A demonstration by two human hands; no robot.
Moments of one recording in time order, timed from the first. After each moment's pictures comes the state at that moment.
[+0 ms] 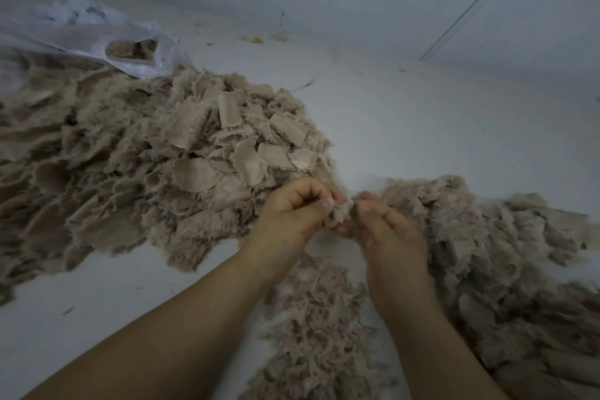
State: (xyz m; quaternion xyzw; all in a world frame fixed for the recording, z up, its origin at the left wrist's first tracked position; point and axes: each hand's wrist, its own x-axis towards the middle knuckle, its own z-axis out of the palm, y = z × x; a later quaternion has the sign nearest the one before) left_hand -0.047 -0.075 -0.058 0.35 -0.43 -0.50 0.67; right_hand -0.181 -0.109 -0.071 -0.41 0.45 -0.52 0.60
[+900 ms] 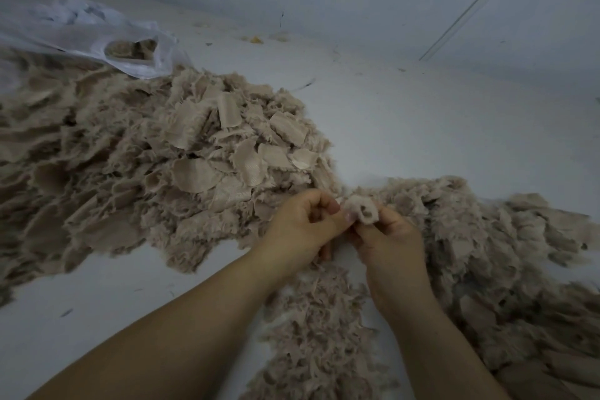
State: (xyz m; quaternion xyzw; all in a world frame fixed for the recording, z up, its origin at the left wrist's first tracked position) left_hand -0.049 -0.080 -0.067 0.51 -0.47 -0.45 0.56; right_hand -0.186 -0.108 -0.070 -0.52 0.40 -0.49 0.58
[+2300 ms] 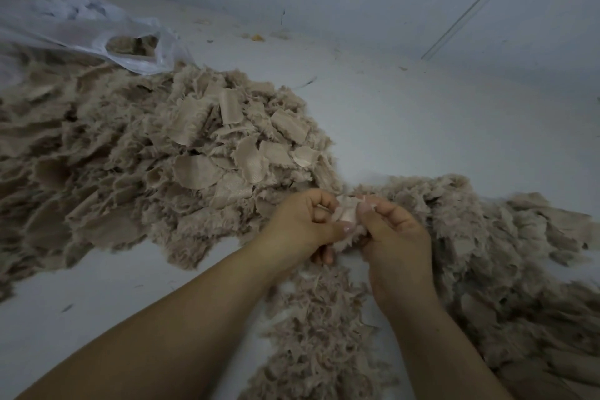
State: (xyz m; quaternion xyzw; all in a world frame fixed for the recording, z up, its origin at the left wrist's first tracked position) left_hand -0.043 -0.081 -0.065 0.49 -0.47 -0.52 0.52; right_hand -0.185 -0.109 -0.067 -0.44 0.44 -0.52 0.58
